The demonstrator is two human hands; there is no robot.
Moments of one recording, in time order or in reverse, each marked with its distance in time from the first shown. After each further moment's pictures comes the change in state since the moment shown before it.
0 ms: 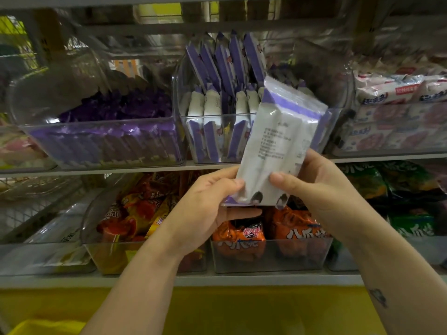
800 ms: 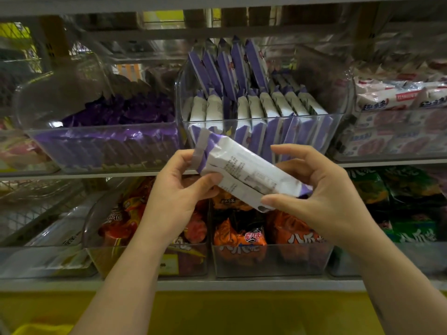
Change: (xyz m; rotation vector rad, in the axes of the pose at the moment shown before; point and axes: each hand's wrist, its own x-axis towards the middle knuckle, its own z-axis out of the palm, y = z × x) left_hand 0.000 0.000 -0.035 0.269 0.355 0.358; right_hand -0.006 -0.005 0.007 -0.413 0.070 -0.232
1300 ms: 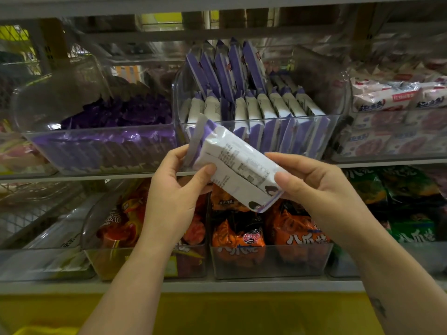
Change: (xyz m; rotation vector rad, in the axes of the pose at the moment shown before) left_hand -0.001 0.001 0.008 0.075 0.192 0.021; right_hand 0.002 0.003 -0.005 0.279 -0.072 0.144
